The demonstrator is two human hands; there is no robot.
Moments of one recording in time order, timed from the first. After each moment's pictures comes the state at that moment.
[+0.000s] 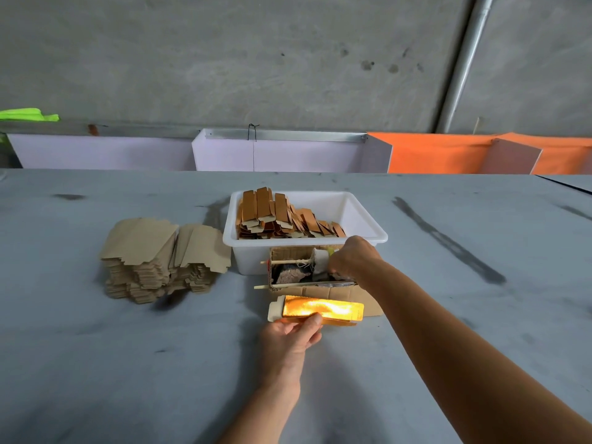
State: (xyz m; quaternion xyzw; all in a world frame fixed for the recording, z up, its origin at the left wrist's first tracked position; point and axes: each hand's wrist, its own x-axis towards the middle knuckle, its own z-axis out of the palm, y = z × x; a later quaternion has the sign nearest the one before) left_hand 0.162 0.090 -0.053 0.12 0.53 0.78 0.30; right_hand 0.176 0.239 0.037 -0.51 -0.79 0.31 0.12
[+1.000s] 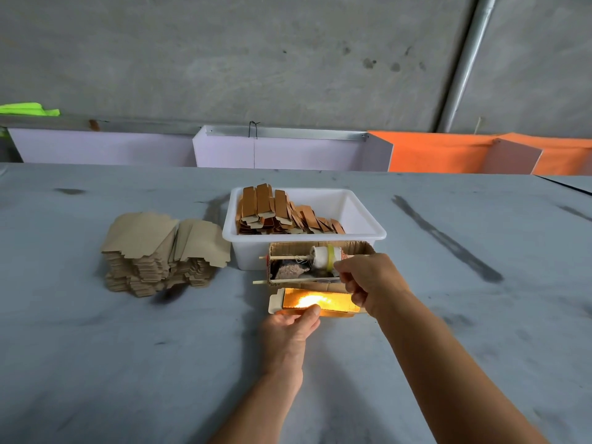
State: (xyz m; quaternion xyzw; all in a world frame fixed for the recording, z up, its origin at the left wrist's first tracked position) left_hand 0.162 0.099 -0.059 0.11 0.53 0.79 0.30; right_hand 0.226 0.187 0.056 -0.52 -0.59 0.59 0.19
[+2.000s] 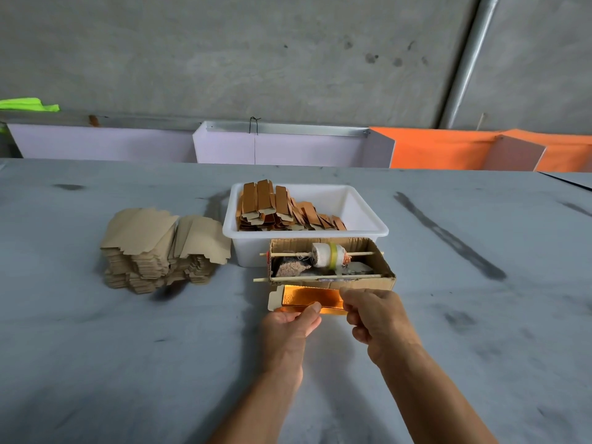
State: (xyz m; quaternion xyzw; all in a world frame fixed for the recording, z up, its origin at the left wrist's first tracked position) left_hand 0.163 0.100 -0.058 0.09 0.58 0.75 0.31; right_hand 0.248 0.156 0.023 -0.51 -0.55 0.61 0.24
